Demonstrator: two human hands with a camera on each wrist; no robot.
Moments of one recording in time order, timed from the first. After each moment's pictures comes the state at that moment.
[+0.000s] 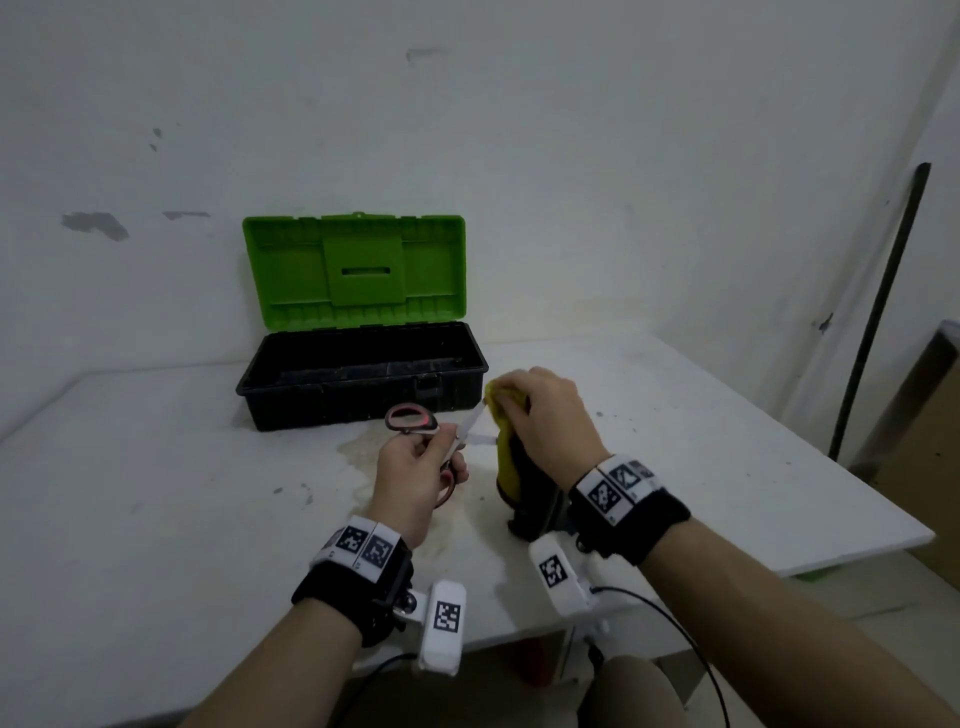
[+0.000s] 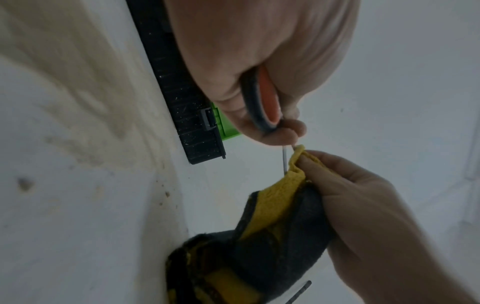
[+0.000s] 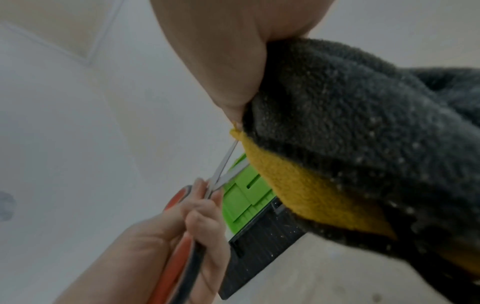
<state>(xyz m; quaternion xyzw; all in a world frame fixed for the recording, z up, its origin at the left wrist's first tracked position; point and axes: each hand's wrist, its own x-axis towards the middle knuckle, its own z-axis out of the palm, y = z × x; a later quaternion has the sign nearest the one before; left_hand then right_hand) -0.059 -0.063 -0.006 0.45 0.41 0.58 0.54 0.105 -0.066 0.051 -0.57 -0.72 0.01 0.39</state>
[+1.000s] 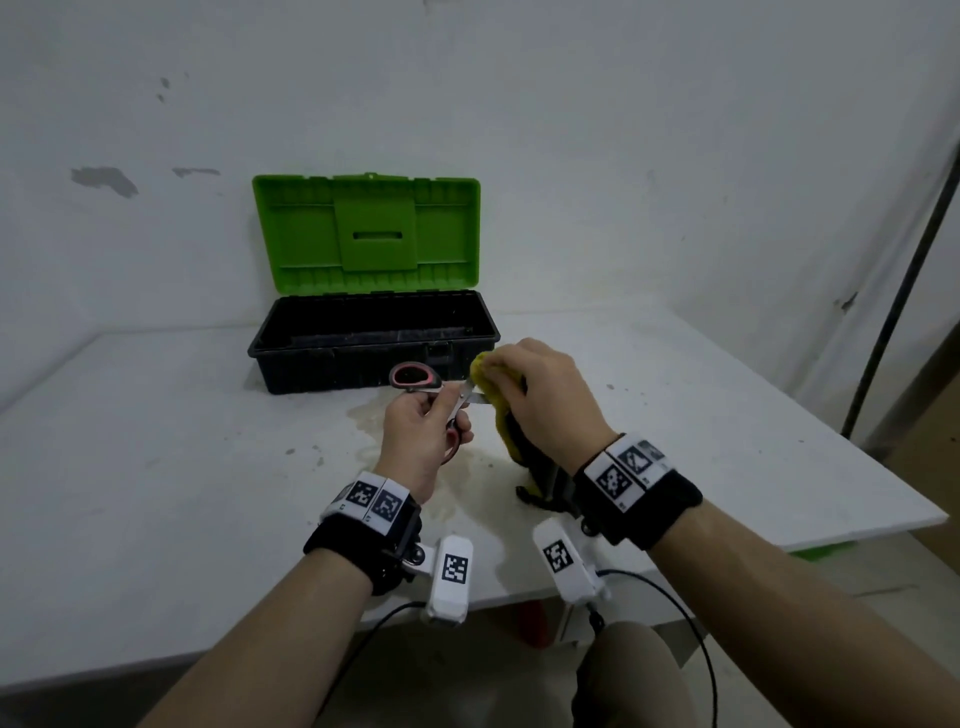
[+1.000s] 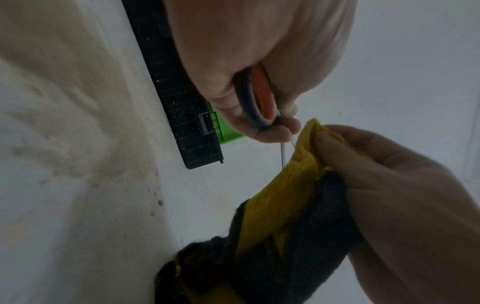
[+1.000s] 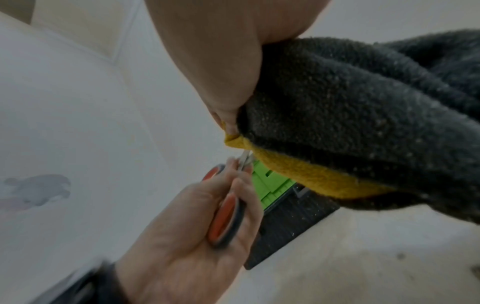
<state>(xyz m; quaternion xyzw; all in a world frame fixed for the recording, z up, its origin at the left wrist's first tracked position) -0.061 -0.056 -0.006 0.43 0.39 0.60 0.55 0.090 -0.075 0.047 -0.51 -0.76 0.01 0.41</state>
